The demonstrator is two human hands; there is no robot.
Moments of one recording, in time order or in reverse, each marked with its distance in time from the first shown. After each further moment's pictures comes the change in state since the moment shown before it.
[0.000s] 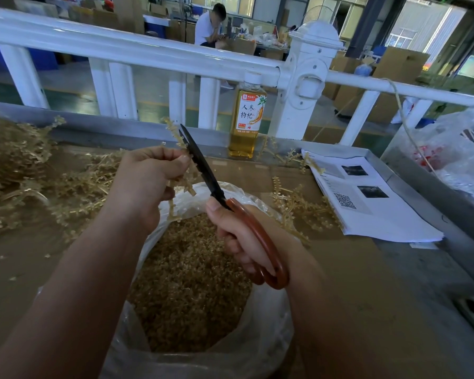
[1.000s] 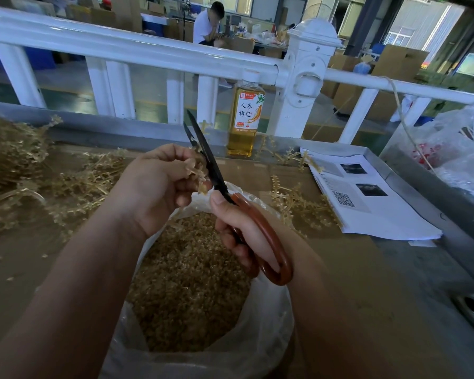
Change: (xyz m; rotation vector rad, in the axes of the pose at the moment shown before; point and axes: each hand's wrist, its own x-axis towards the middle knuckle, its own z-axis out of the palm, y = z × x) left_hand -0.009 0.010 0.008 -0.168 -0.280 -0.071; right_hand -0.002 0.000 -0.003 0.102 0.002 0.025
